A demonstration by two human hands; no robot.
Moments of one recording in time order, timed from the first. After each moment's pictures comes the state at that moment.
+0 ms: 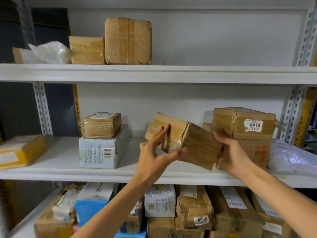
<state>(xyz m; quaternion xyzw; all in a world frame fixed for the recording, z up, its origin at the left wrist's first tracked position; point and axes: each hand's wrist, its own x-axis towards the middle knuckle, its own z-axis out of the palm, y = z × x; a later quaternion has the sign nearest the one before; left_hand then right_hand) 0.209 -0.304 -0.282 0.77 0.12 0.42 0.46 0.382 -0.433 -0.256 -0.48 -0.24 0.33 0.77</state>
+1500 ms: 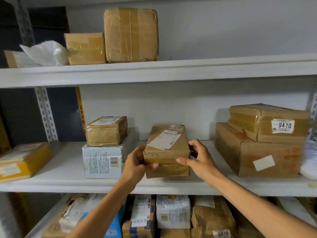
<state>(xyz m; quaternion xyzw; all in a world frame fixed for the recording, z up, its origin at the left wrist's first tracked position) 0.214 -0.166 -0.333 0.69 0.20 0.40 0.57 0.385 -0.307 -0.314 -0.67 -0.46 0.10 0.57</state>
